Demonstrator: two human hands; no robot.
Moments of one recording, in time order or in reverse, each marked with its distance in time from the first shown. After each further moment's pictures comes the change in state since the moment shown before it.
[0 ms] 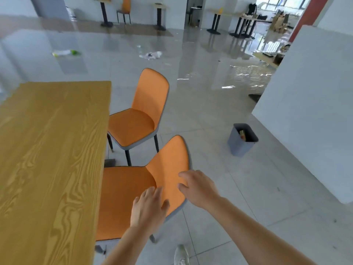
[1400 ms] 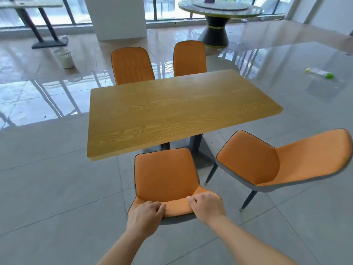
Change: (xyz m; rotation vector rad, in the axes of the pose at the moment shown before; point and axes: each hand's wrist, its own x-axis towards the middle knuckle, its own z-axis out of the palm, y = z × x) left_hand 0.171 0.172 0.076 -0.372 0.509 -1.354; right_hand 0.321 0.110 0.015 -0.309 -0.380 -1.272
